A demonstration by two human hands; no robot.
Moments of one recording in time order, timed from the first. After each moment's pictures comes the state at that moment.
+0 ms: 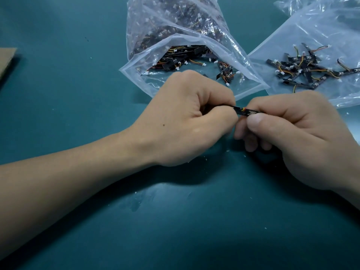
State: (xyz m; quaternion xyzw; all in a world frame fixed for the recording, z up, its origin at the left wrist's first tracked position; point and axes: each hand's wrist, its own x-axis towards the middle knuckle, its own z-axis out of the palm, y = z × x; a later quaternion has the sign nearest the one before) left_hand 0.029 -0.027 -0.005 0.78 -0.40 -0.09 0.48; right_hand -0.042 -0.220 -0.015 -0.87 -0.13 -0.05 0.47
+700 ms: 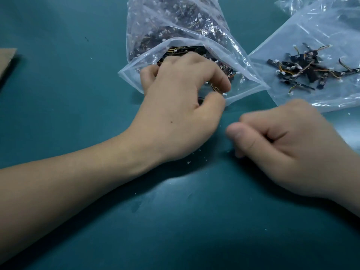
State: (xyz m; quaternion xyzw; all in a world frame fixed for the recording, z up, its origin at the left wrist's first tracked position) left_hand 0.035 -0.033 -0.015 0.88 -0.29 0.05 0.37; right_hand -0.044 -0.214 -0.020 -0.94 -0.17 -0.09 0.29
